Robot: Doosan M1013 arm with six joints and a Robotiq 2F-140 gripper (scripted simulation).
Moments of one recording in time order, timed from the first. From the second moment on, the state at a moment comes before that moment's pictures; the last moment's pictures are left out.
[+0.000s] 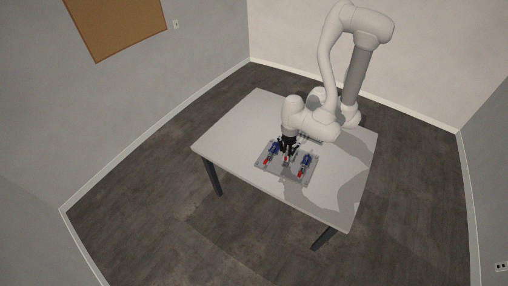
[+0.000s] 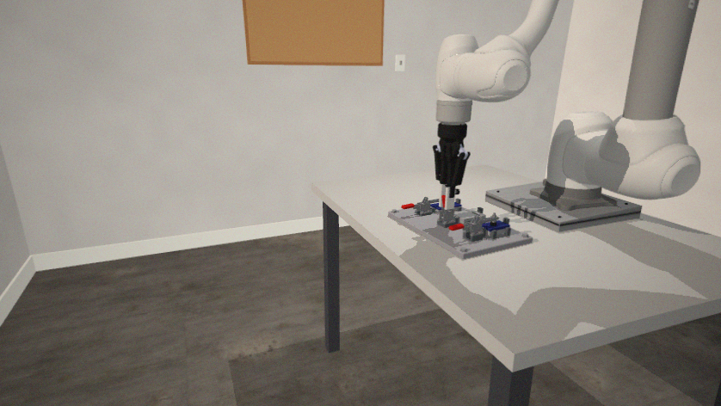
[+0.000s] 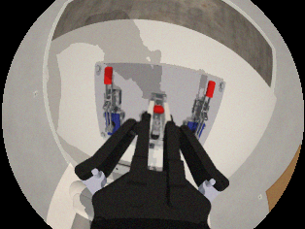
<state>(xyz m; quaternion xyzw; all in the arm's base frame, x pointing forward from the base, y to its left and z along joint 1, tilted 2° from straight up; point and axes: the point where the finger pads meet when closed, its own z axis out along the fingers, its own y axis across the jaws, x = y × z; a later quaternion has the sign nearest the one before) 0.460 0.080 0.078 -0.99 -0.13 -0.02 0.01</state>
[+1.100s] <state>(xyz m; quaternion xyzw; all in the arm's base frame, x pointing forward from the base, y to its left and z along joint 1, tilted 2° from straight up) 0.460 0.080 0.077 -0.99 -0.13 -0.02 0.01</state>
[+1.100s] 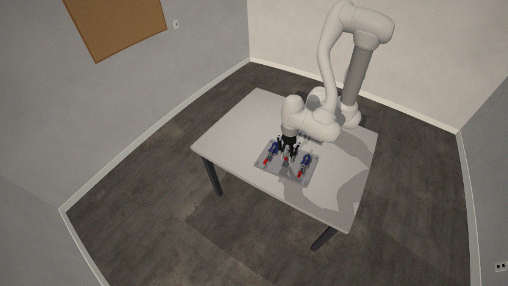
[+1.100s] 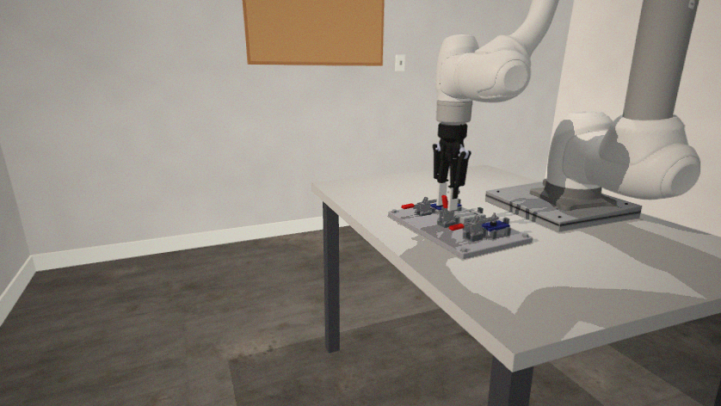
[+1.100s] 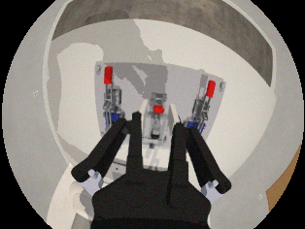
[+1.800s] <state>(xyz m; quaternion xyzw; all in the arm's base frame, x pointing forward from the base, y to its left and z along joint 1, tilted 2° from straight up) 0.457 0.080 0.116 -0.99 -0.13 -0.01 0.01</state>
